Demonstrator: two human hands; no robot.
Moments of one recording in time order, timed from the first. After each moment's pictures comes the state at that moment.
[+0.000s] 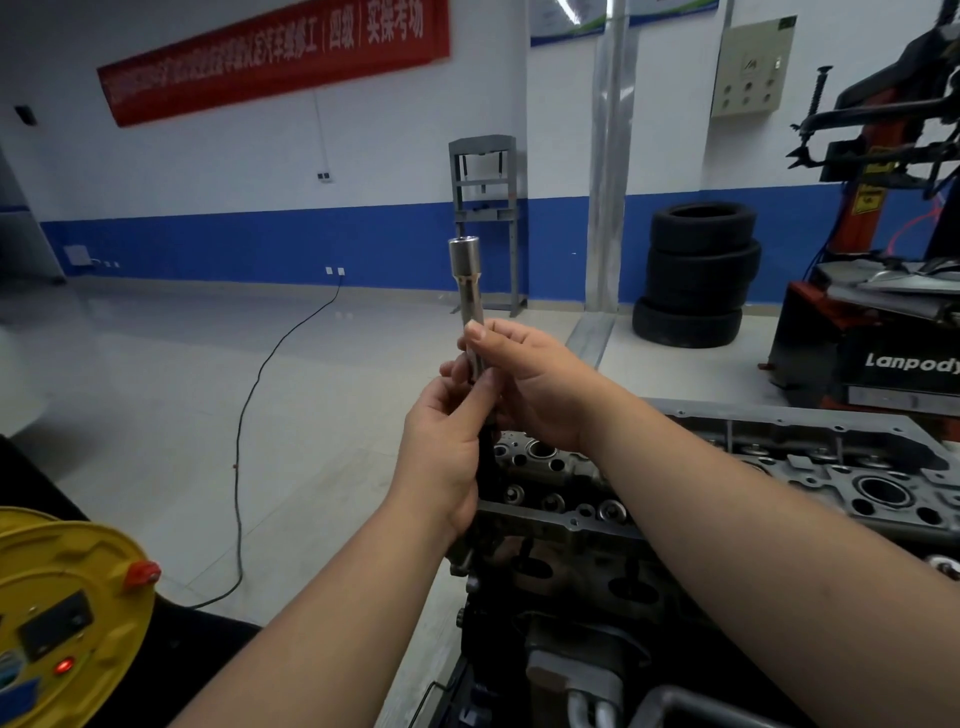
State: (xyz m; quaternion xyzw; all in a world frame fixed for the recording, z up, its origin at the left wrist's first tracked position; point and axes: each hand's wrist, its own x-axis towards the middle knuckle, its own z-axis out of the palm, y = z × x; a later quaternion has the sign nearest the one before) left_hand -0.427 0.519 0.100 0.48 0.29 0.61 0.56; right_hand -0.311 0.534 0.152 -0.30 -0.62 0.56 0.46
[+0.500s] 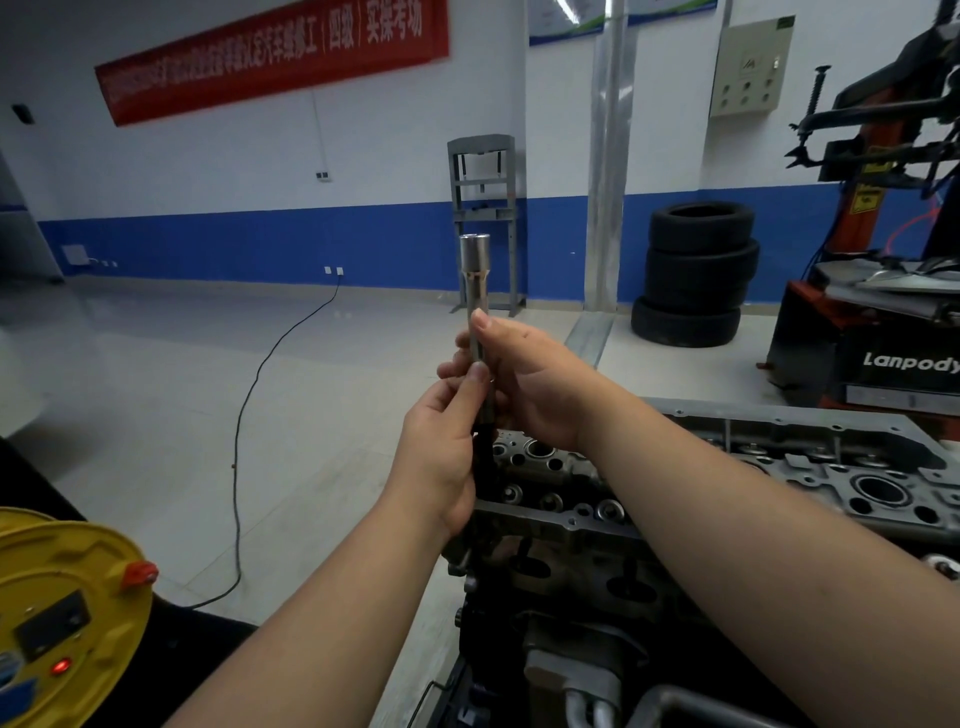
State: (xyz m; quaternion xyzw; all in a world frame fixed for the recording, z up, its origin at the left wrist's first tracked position) left_hand -0.429 0.522 0.099 0.48 0.30 0.61 0.56; right_hand -0.311 0.536 0.152 -0.31 -0.60 0.57 0.47
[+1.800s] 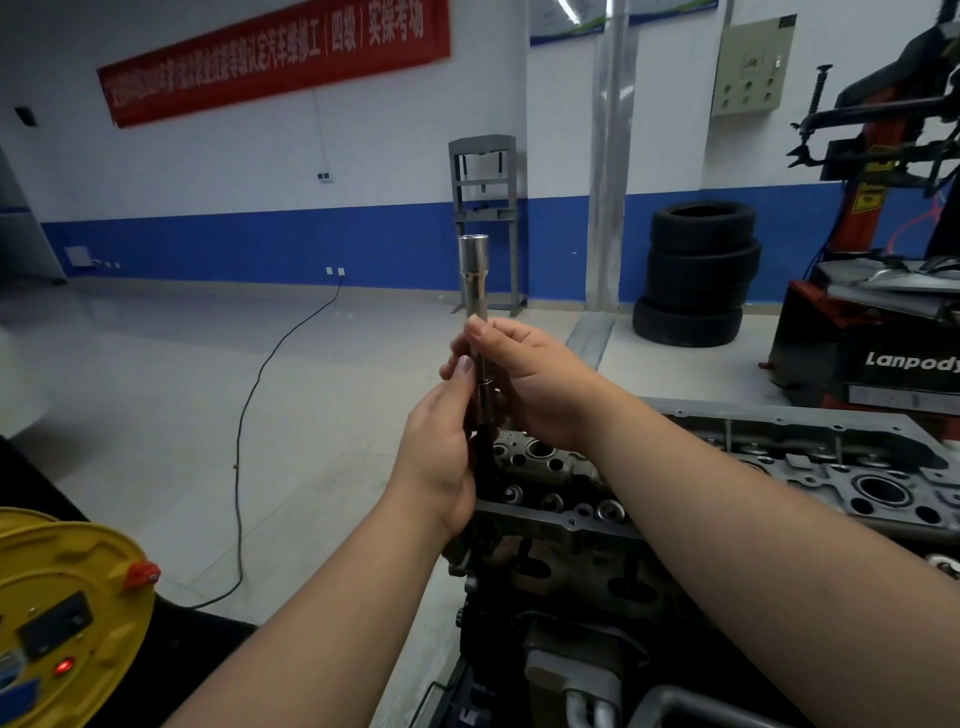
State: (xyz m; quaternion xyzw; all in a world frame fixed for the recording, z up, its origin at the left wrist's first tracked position) left_hand -0.429 0.522 0.100 0.49 0.32 0.59 0.56; right_hand -0.312 0.536 0.152 -0.29 -0.61 0.56 0.48
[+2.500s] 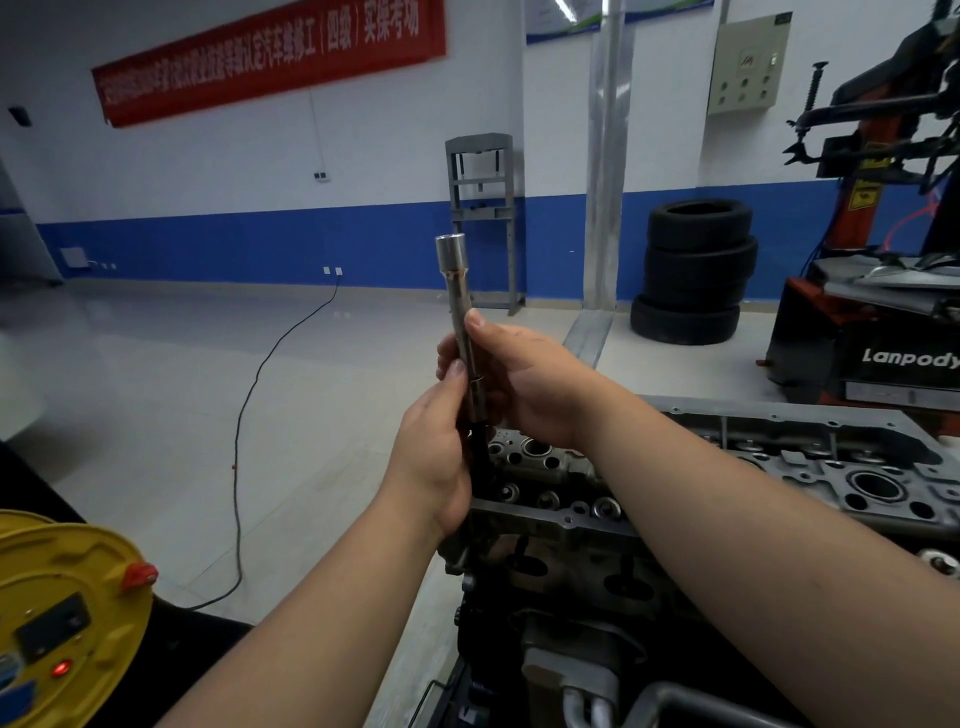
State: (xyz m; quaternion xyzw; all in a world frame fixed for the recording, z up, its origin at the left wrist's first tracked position) left_hand -0.430 0.521 0.101 0.47 0.32 0.59 0.58; right_hand -0.311 0.535 0.152 -0.31 -0.60 0.58 0.45
